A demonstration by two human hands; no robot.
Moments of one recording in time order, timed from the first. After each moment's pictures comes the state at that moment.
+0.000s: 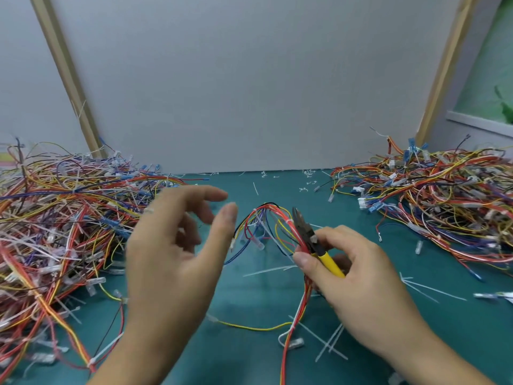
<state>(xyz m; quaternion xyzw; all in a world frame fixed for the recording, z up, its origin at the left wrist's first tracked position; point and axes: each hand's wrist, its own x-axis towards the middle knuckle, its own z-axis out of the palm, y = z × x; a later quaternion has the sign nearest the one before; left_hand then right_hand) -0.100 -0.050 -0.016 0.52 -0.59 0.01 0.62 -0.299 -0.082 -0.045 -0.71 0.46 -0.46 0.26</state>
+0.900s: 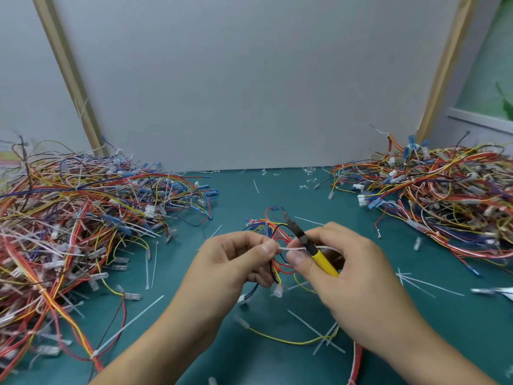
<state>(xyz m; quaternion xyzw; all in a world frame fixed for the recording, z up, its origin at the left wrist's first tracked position) -0.121 -0.063 -0.039 0.44 -0.52 -0.49 0.54 -0.295 -0.078 -0.041 -0.73 0.44 -0.46 0.24</state>
